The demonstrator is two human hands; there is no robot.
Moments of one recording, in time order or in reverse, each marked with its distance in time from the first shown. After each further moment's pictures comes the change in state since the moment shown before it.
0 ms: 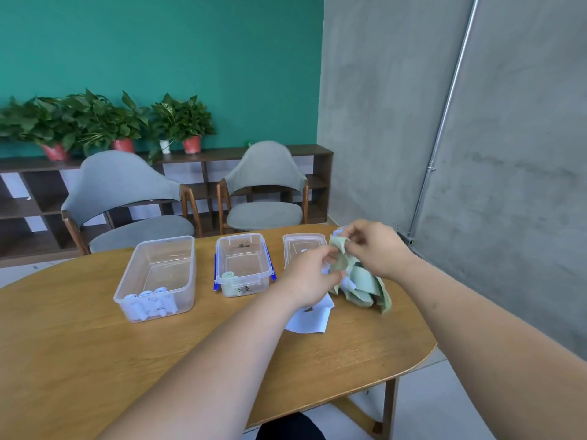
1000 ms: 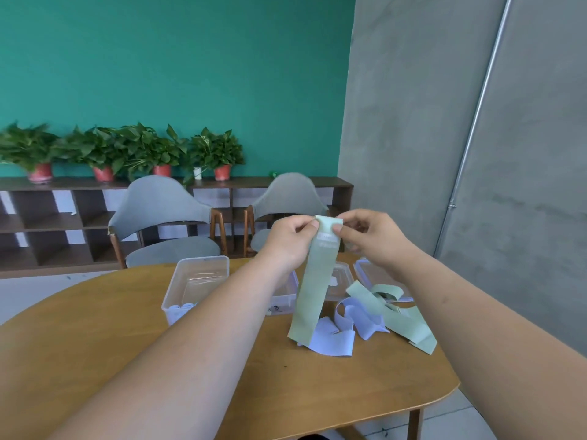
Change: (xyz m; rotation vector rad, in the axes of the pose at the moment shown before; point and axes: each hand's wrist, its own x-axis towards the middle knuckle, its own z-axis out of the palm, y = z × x) left_hand -0.026 0.031 -0.127 -0.424 0.378 -0.029; right_hand -0.007 -0.119 -0.024 0.583 0.006 -0.122
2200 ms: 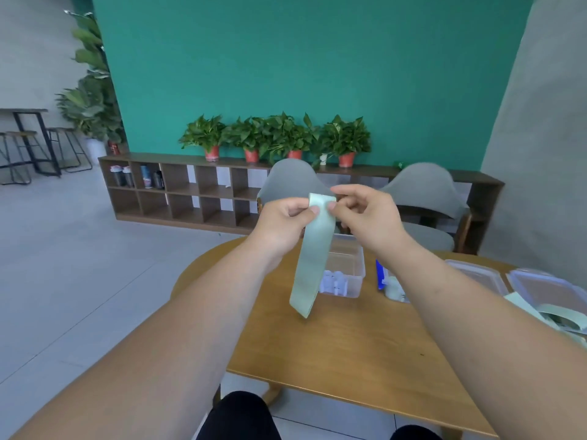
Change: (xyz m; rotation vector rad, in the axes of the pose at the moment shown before) left_hand -0.120 -0.024 -0.249 0.009 0.323 -0.009; right_hand -0.010 -0.095 0.255 0.202 -0.199 -0.262
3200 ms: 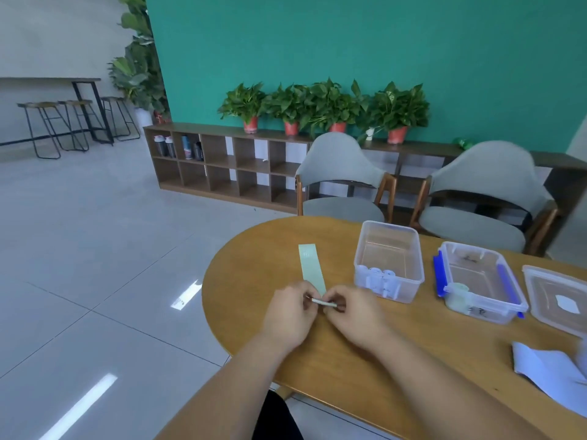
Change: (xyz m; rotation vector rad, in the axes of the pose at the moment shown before) left_hand -0.059 -0.186 -0.045 0.656 0.085 -0.132; right_hand -0.064 0.163 0.139 -0.333 -0.424 0.144
